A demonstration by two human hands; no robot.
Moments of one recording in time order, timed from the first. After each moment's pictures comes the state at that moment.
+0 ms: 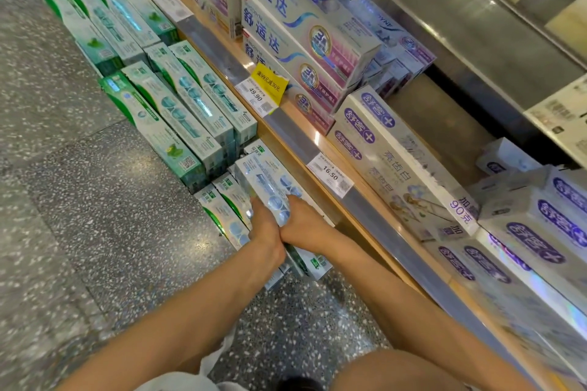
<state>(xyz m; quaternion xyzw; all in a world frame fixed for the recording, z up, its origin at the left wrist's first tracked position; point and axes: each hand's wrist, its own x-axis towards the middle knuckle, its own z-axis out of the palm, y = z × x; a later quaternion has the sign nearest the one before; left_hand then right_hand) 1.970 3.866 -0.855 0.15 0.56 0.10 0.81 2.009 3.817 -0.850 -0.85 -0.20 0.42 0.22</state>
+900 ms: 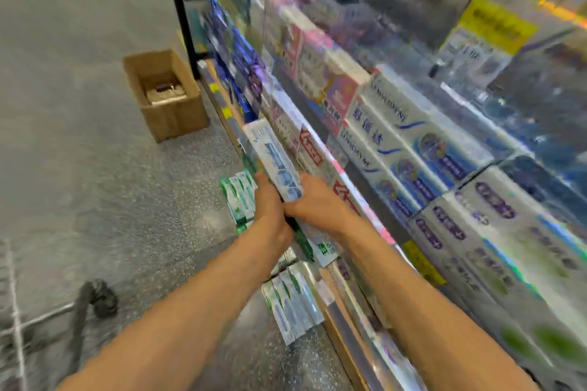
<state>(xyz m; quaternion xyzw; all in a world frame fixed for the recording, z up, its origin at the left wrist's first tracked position) 1.956 3.972 -0.210 0.21 0.46 0.26 0.82 2.002 3.920 -0.176 -0.77 -0.38 0.38 0.35</state>
